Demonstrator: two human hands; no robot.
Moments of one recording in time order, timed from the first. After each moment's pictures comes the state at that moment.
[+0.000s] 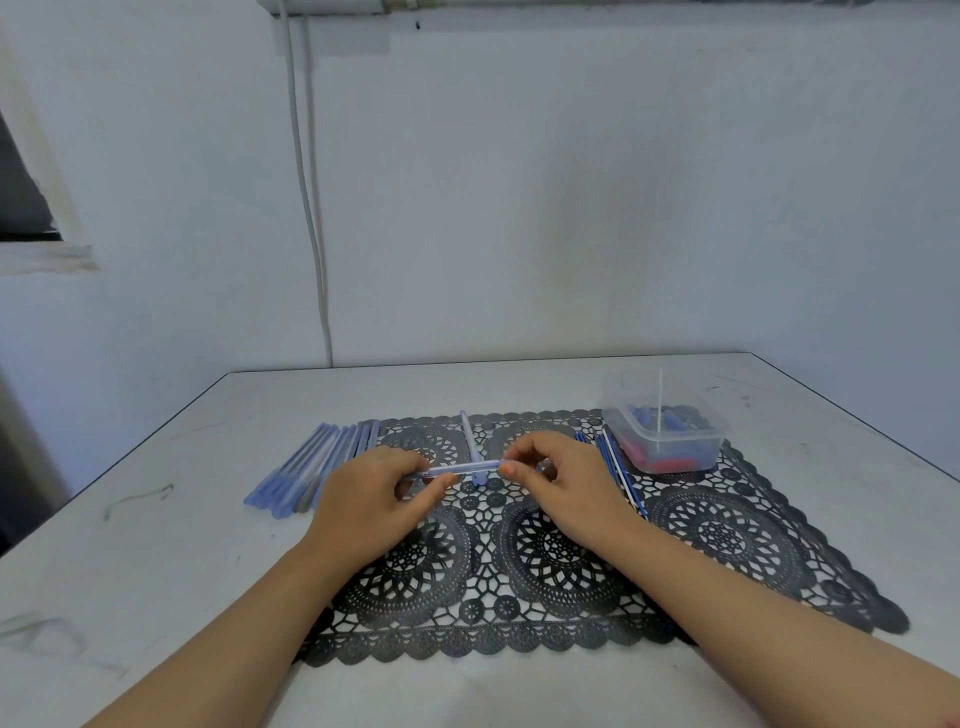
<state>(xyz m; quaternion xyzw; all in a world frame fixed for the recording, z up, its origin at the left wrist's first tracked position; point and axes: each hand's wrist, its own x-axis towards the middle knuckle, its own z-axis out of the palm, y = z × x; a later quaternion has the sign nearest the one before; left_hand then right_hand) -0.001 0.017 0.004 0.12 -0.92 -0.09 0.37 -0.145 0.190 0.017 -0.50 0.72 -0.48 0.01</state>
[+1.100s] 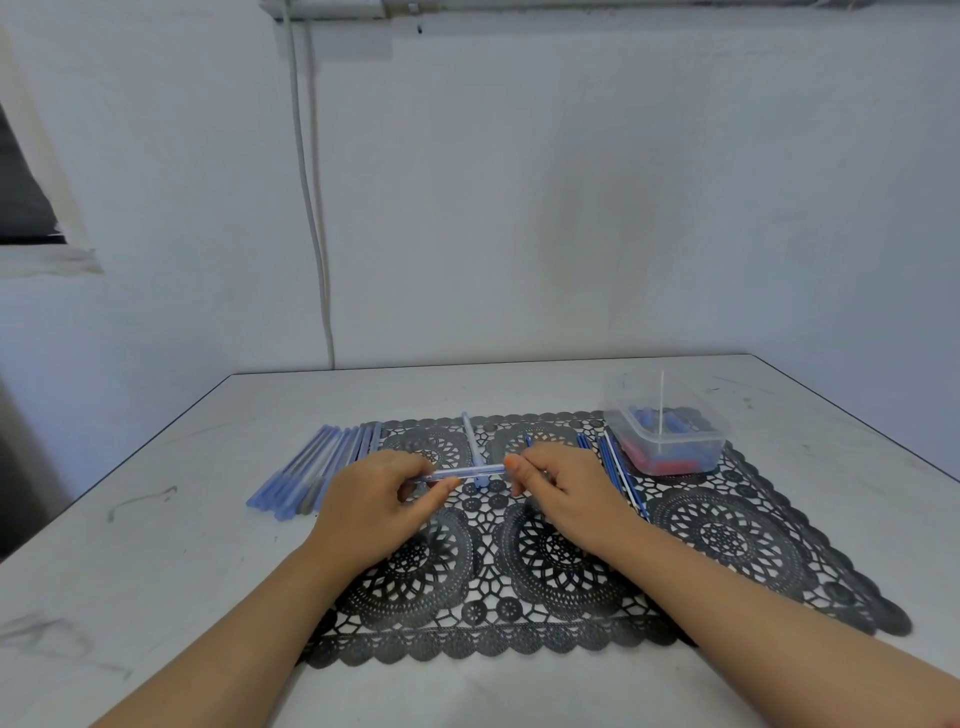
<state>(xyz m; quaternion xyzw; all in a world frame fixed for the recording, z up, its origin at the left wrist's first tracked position) 0.000 0.020 0.006 0.11 -0.92 -0.10 0.36 -0.153 0.187 0.008 -0.54 0.72 -0.43 -0.05</state>
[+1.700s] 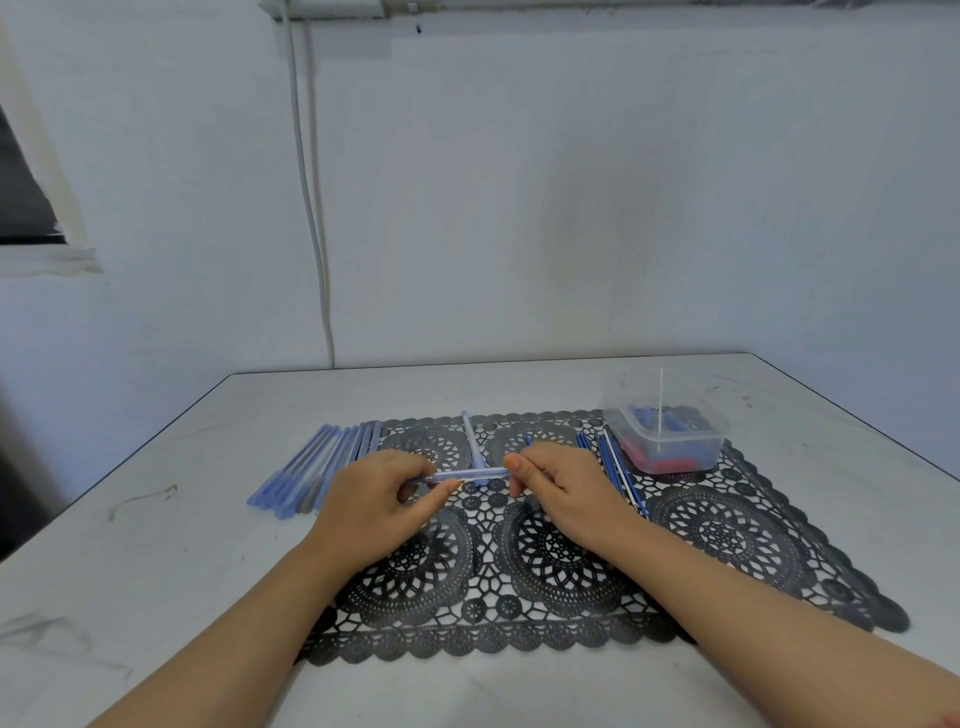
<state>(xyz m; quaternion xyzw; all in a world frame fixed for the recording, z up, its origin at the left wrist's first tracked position) 0.000 0.020 0.008 0.09 -0.92 -0.10 0.36 -0.152 0.188 0.011 -0.55 0.71 -0.44 -0.02</state>
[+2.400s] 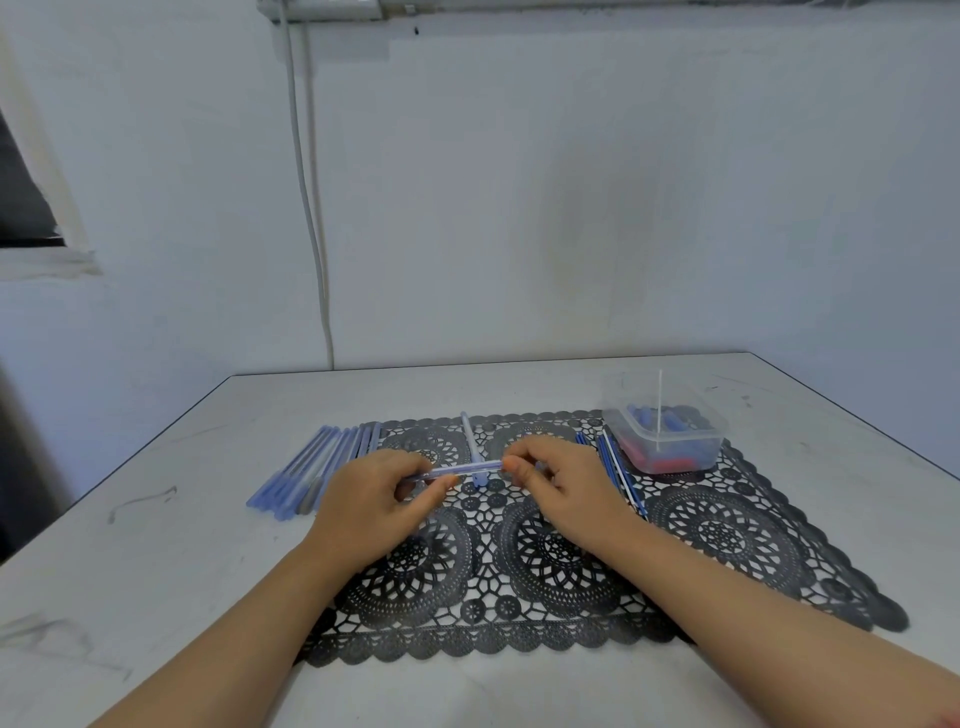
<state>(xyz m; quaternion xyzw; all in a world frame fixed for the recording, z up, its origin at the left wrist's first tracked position) 0.002 0.022 0.011 0.10 -0.92 -0.11 0.37 -0.152 0.187 0.009 -0.55 0.69 -0.47 -0.05</state>
